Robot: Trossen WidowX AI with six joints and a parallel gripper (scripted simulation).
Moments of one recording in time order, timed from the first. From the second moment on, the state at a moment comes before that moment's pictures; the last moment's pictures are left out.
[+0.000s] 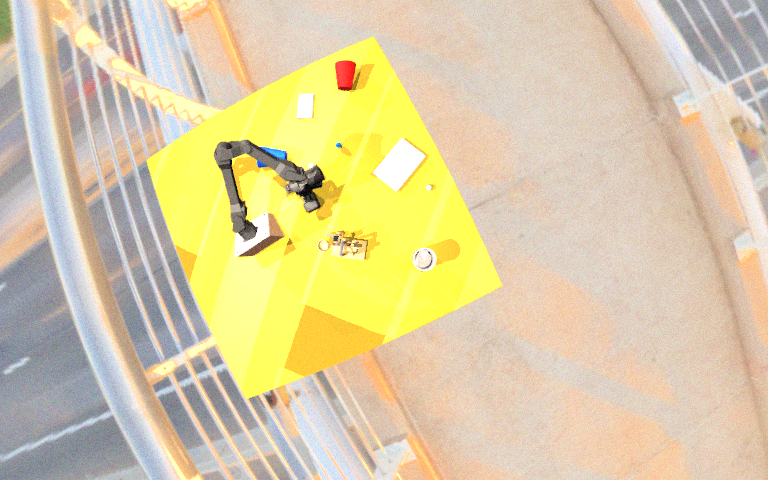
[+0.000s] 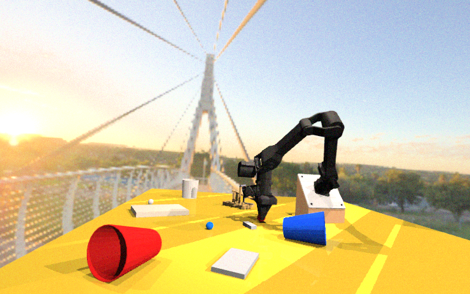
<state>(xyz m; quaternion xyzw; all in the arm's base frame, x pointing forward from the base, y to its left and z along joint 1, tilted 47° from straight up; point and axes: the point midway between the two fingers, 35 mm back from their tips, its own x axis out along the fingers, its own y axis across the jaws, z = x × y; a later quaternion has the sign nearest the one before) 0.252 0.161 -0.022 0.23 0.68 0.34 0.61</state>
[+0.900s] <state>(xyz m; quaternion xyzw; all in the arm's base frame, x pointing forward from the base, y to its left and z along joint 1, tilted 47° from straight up) 0.267 0.070 0.062 0.23 0.68 0.33 0.61</state>
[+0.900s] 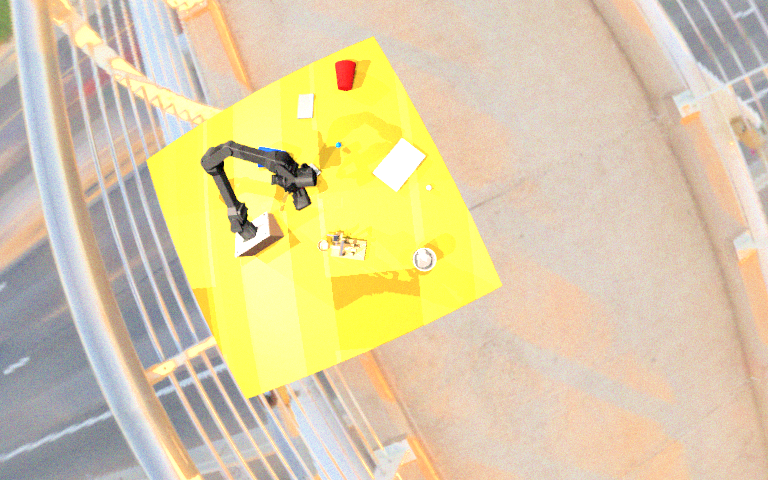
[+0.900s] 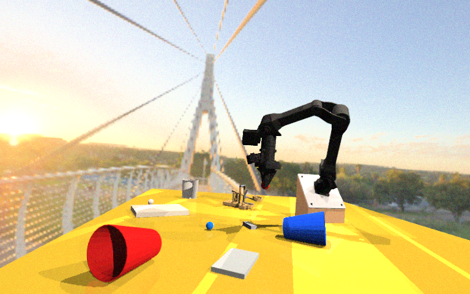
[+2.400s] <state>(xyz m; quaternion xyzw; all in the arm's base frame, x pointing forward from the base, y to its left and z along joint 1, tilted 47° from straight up) 0.290 -0.038 -0.071 0.32 0.80 0.21 0.46</state>
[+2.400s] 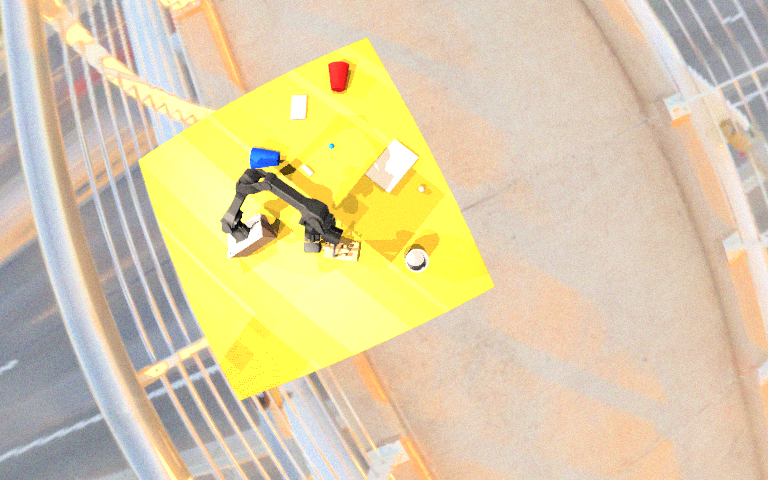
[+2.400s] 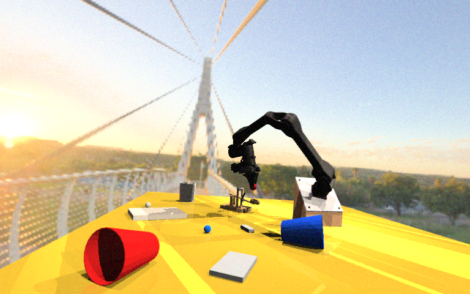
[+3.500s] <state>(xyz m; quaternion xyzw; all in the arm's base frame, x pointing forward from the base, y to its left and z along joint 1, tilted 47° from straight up) 0.260 -0.056 -0.149 0.36 0.83 0.19 0.39</state>
